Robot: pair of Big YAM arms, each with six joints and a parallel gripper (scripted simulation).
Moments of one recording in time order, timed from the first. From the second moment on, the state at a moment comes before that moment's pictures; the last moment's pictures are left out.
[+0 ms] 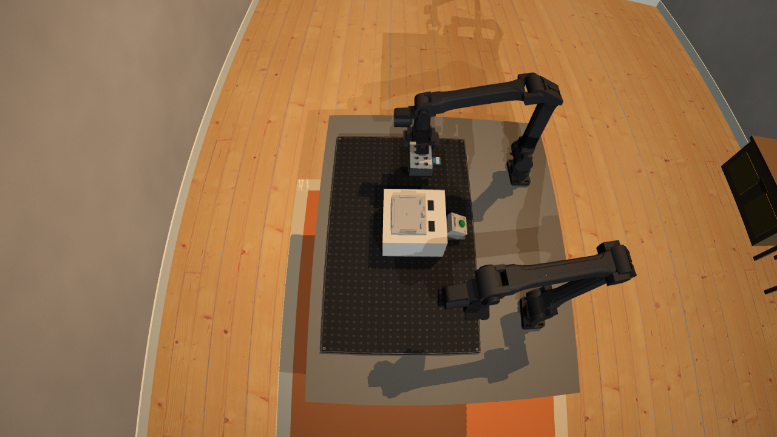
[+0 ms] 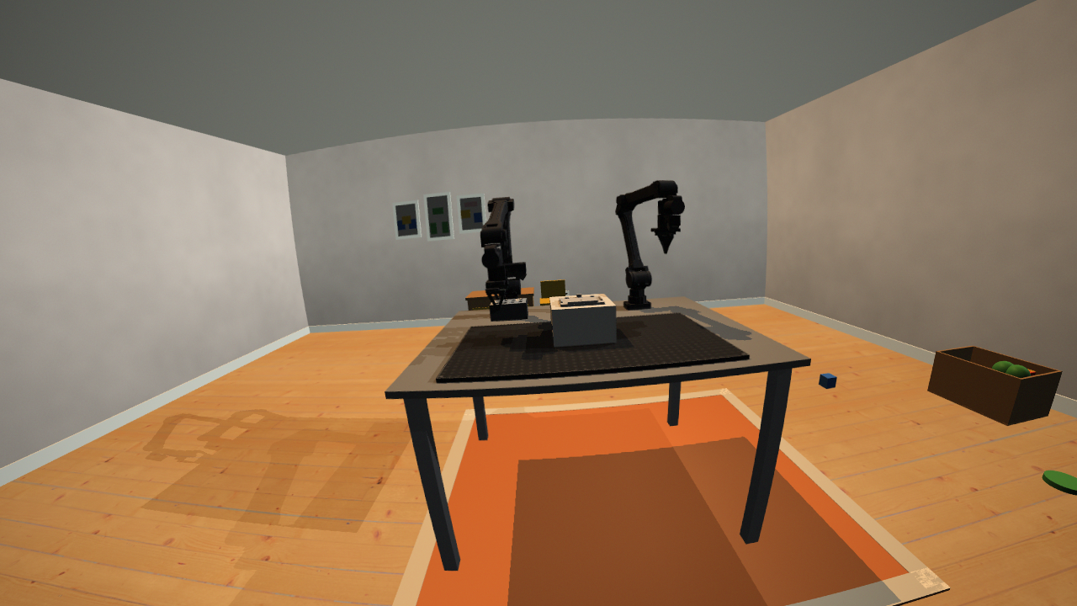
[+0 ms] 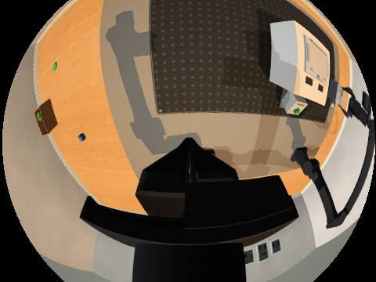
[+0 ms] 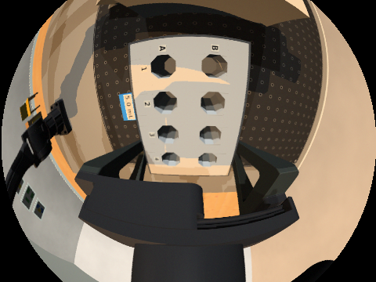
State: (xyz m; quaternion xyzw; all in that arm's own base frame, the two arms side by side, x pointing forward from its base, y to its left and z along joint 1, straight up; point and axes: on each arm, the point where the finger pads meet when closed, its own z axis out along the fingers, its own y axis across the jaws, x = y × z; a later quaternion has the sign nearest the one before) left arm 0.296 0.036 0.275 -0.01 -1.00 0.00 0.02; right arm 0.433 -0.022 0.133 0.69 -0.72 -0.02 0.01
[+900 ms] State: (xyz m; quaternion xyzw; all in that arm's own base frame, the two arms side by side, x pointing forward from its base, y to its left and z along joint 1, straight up) left arm 0.296 0.036 0.275 -0.01 -1.00 0.00 0.02; right arm 0.435 -0.022 0.094 0.69 -0.72 -0.02 0.01
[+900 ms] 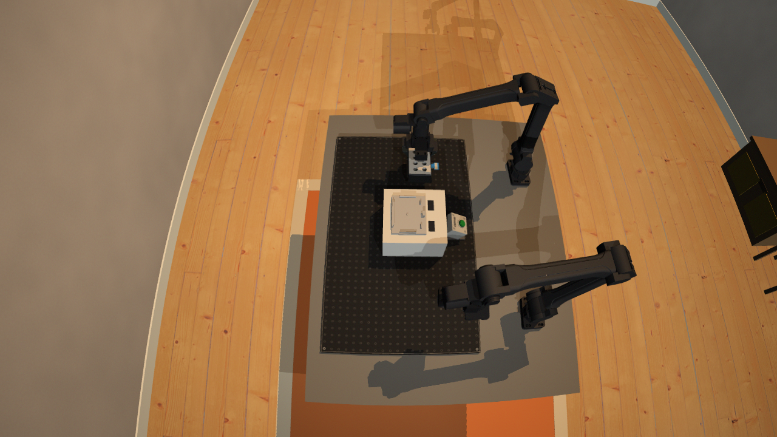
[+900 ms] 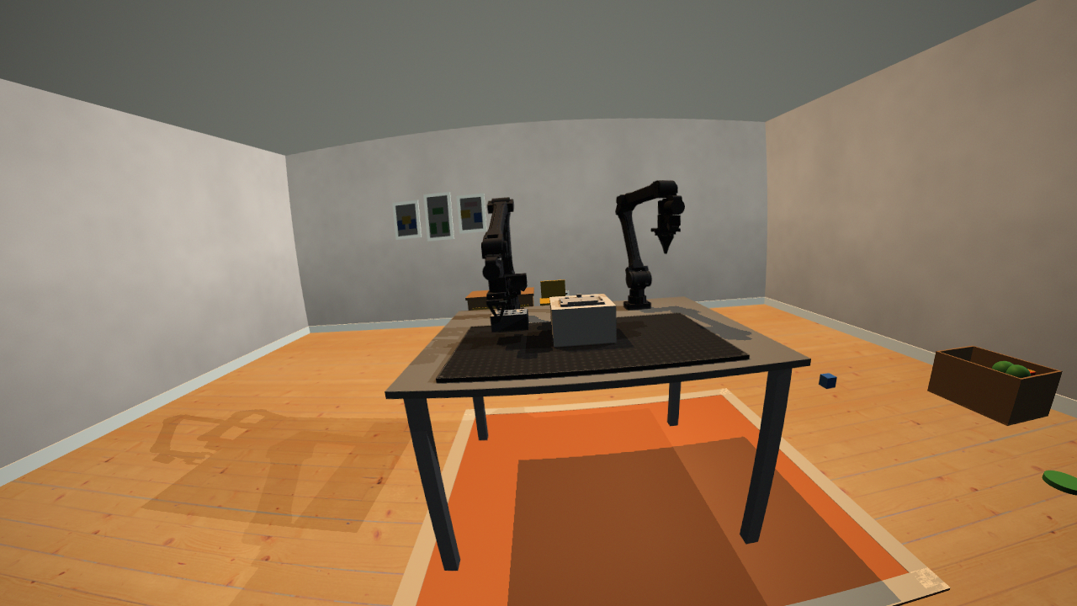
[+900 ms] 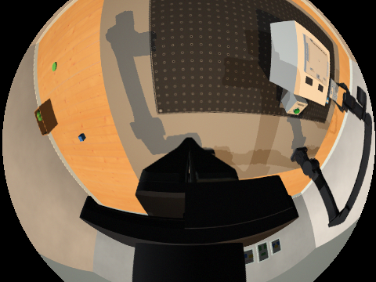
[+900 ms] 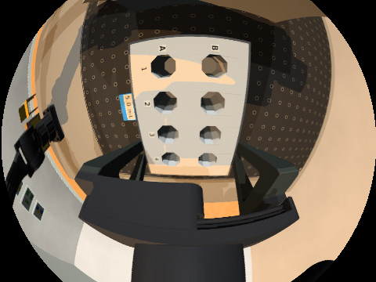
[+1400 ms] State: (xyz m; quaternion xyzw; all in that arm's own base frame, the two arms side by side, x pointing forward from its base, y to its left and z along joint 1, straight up) left arm 0.296 0.036 0.275 -0.01 -1.00 0.00 0.02; right arm 0.438 -0.023 0.069 0.69 -0.72 -0.02 0.00
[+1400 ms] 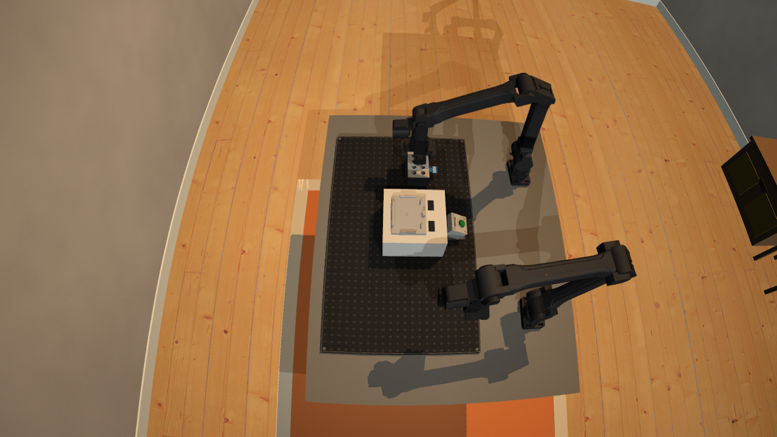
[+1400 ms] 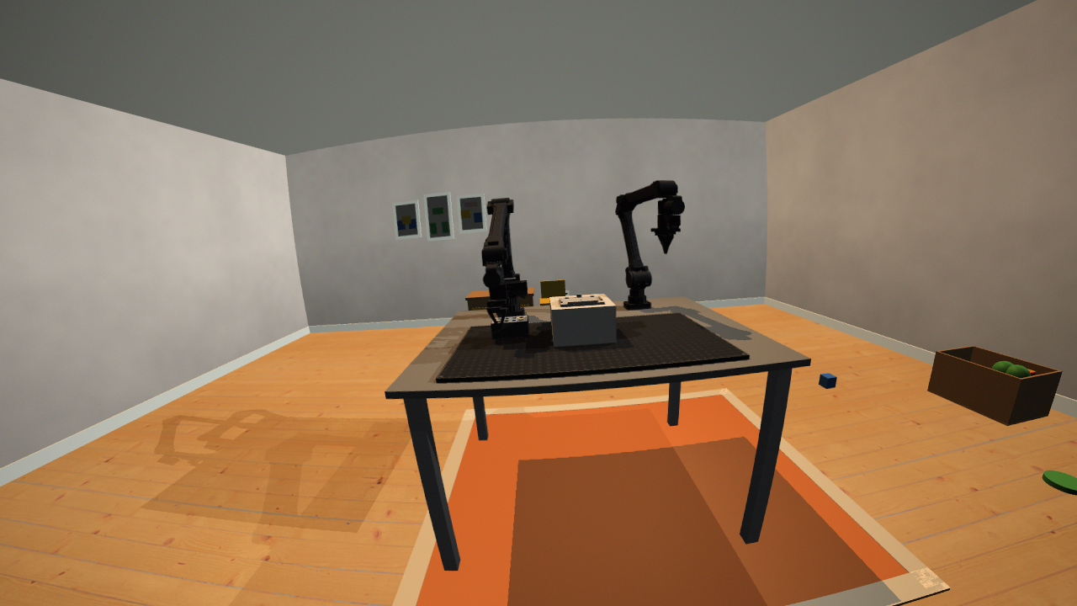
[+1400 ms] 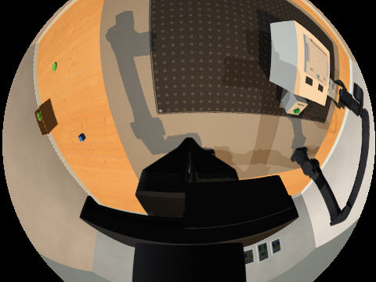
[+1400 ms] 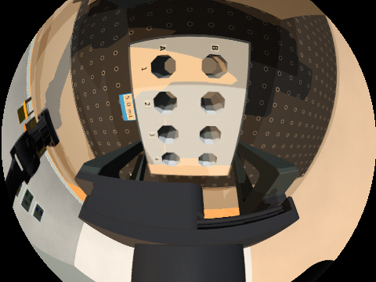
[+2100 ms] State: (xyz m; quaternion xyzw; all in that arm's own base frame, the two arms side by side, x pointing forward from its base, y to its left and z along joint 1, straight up) left arm 0.296 0.036 0.275 -0.01 -1.00 0.00 0.02; right arm 0.432 -0.022 0.054 0.69 -0.72 -0.02 0.01
